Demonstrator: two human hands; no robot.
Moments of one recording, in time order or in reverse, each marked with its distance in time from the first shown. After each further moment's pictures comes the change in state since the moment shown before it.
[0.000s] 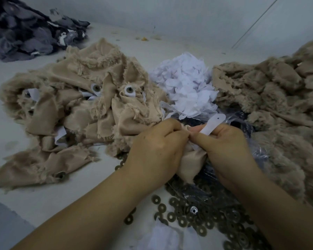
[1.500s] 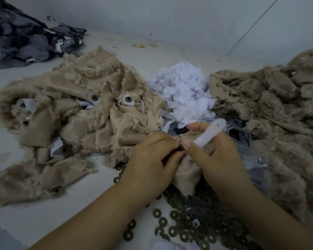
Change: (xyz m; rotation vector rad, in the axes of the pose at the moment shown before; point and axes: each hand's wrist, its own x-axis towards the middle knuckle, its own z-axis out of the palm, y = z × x) left_hand -0.007 -0.010 0.003 -0.195 0.042 -0.145; right_hand -0.010 -0.002 0.010 -0.074 -0.092 -0.225
